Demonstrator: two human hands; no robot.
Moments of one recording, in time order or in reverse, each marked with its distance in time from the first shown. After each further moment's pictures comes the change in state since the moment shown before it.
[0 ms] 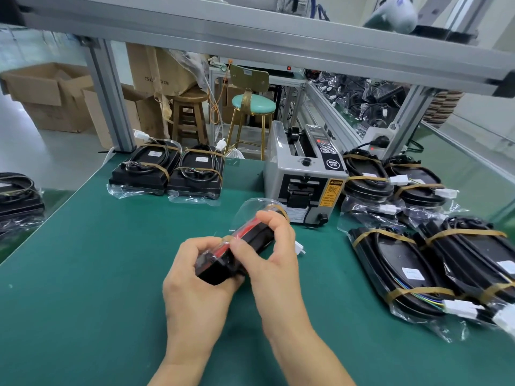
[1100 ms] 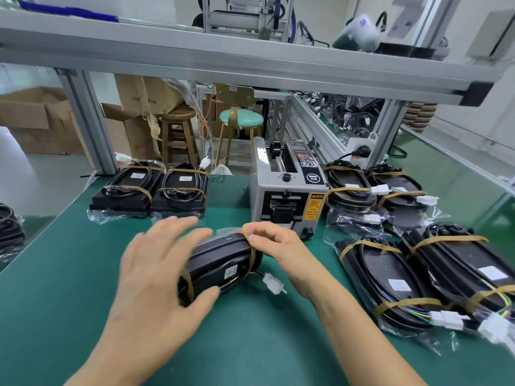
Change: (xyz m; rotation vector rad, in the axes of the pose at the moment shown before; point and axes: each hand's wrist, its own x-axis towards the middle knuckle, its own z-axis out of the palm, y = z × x) left_hand 0.042 0.038 -0.033 0.610 -0.327 0.485; right_hand 0.091 0.023 -0.061 -0.023 -0.424 0.121
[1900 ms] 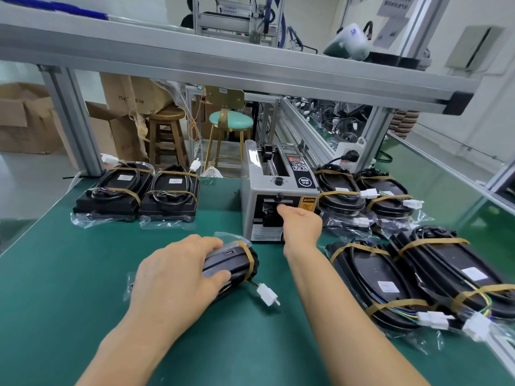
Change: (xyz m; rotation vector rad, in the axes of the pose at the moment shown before) left_hand 0.031 0.014 0.023 0.172 -0.190 -0.239; right_hand 0.053 -0.007 -0.018 0.228 0.937 0.166
